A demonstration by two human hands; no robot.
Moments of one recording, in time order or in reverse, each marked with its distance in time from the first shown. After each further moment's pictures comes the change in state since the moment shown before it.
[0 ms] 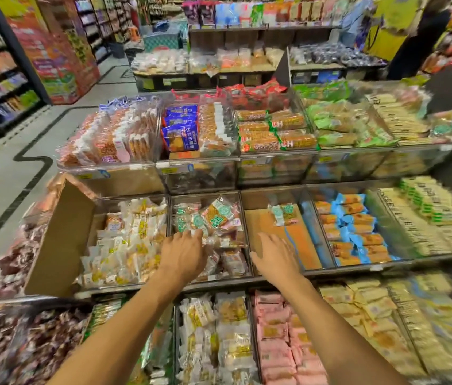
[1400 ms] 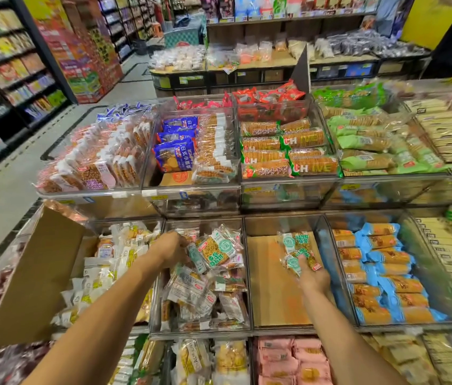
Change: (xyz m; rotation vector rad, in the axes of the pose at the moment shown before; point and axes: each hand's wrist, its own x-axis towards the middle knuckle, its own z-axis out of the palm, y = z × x) left_hand 0.175 -0.064 0.029 -0.246 -0.231 -0.067; right_hand 0.137 0.099 0.055 1.245 0.332 0.798
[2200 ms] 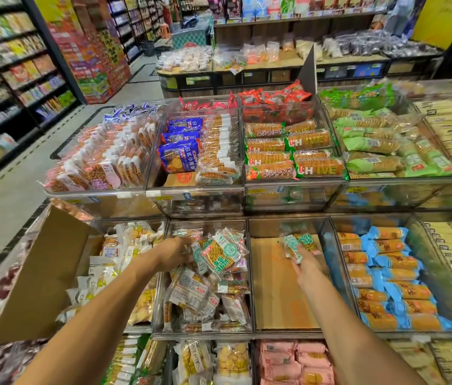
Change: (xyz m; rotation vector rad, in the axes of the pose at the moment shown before) left_hand -0.016 -0.003 -0.006 -0.105 -0.070 0.108; right_hand 0.010 -0.047 0.034 0.425 -0.105 0.315
